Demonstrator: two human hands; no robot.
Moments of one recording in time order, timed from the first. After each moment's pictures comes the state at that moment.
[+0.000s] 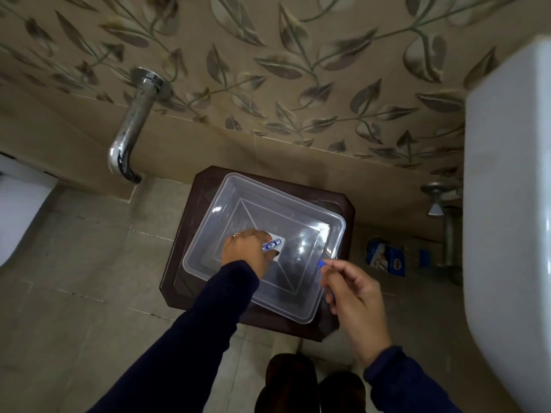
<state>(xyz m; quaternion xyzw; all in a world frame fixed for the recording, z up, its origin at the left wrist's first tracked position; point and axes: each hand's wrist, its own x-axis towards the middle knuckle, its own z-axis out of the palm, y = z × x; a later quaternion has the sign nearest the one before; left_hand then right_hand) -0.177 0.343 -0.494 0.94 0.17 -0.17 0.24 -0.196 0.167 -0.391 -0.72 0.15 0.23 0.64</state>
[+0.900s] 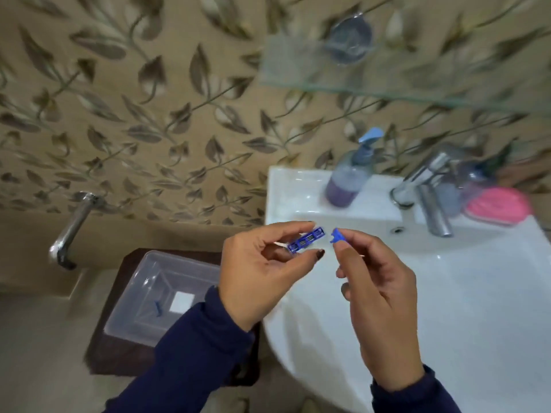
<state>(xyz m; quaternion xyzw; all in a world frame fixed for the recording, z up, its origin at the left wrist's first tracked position) -0.179 0.117 -0.151 0.70 0.04 0.05 0.71 -0.196 -0.014 -0.145 -0.74 0.05 -0.10 0.66</state>
